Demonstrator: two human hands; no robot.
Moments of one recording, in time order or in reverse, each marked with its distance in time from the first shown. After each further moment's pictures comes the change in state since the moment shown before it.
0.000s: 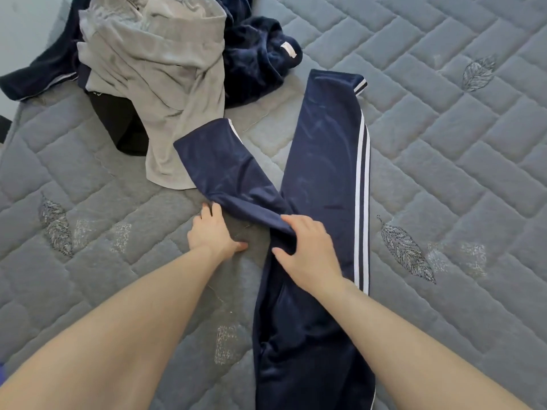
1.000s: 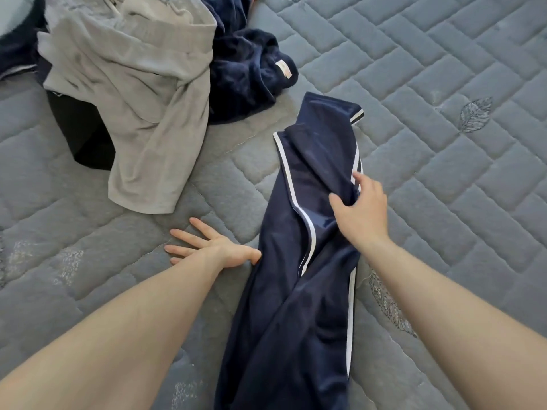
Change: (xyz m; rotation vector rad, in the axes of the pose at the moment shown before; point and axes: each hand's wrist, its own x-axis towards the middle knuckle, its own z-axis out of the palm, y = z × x) left_hand 0.052 0.080 -0.007 -0.235 -0.353 -0.455; right_hand 0.141 0.074 -0.099 0.012 0.357 0.263
